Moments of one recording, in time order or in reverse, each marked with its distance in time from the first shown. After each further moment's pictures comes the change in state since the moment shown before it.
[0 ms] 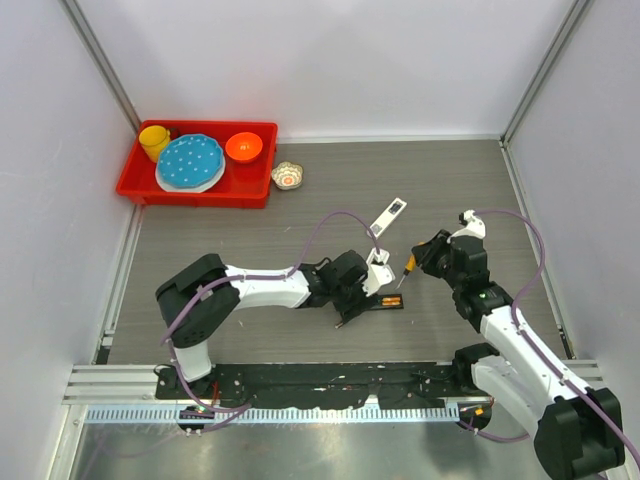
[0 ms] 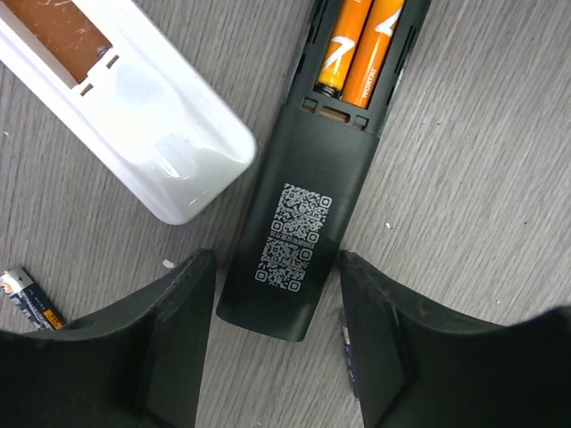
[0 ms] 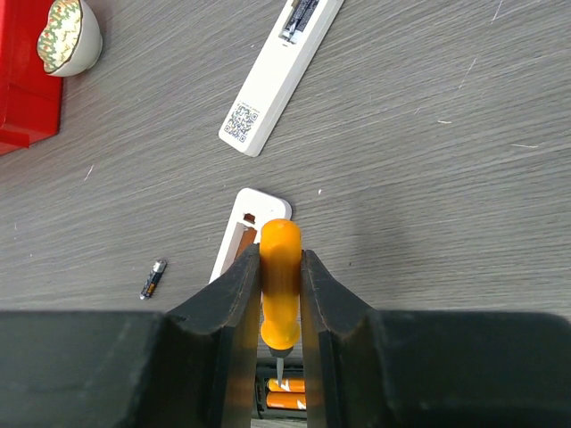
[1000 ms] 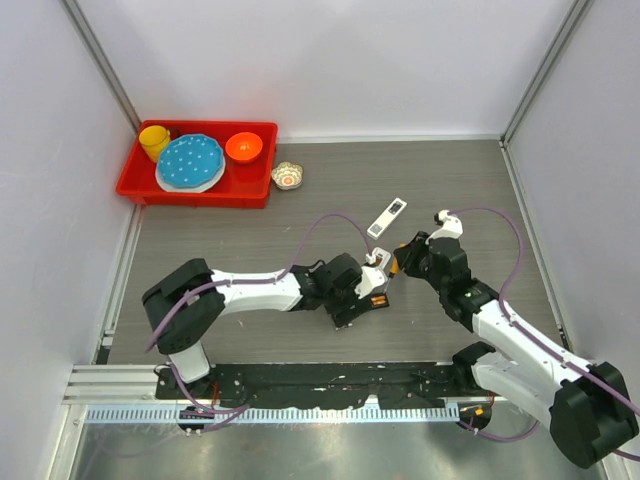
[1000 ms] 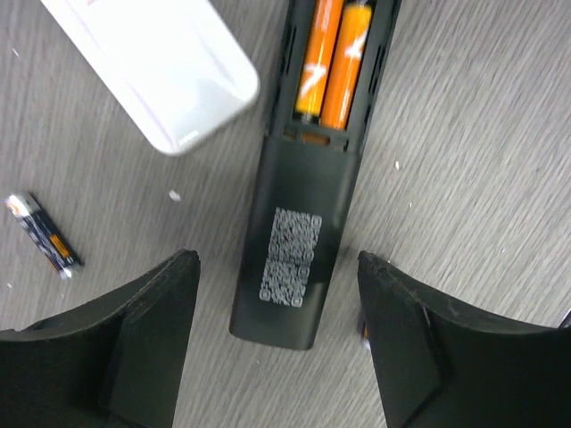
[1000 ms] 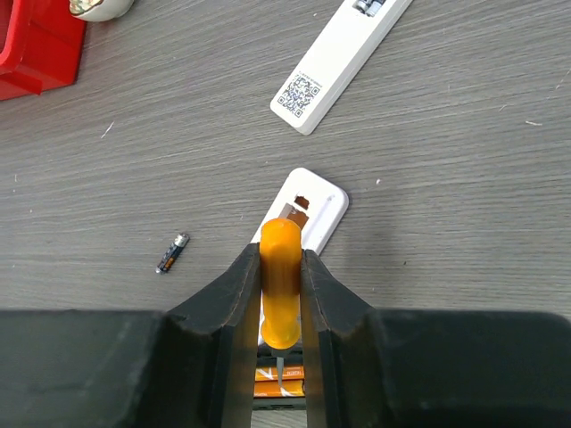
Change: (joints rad) left arm -0.006 -0.095 -0.068 -0.078 -0.053 -0.027; right arm 0.200 0.074 0.011 0.064 0.098 -0.019
